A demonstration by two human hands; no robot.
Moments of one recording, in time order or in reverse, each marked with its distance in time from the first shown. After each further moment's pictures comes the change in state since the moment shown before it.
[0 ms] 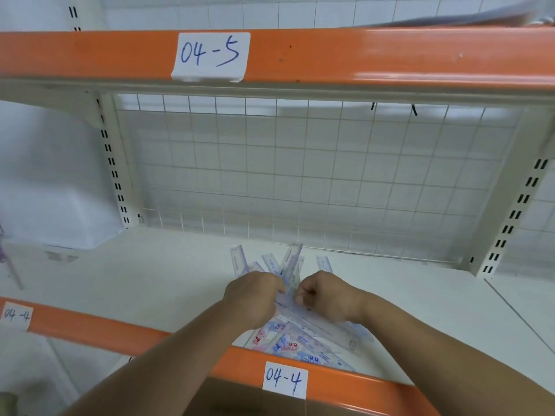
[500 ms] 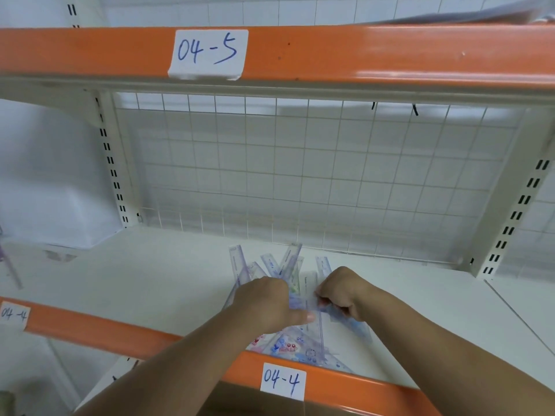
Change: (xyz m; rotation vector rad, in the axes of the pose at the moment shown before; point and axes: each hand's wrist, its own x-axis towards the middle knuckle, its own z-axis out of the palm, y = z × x) left_hand -0.006 0.026 -0.005 0.032 -0.069 -0.021; right_hand 0.010 0.014 -0.010 0.394 0.070 0.509
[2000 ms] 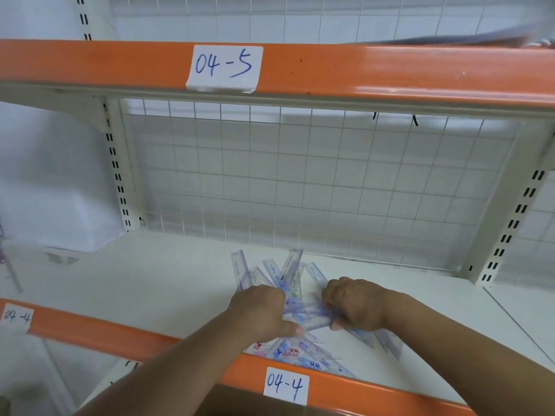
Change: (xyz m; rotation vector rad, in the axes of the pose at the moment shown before) left_hand -0.006 -0.015 0.002 0.047 -0.039 0.020; right_hand -0.007 0.022 -0.025 -1.082 -0.029 -0.673
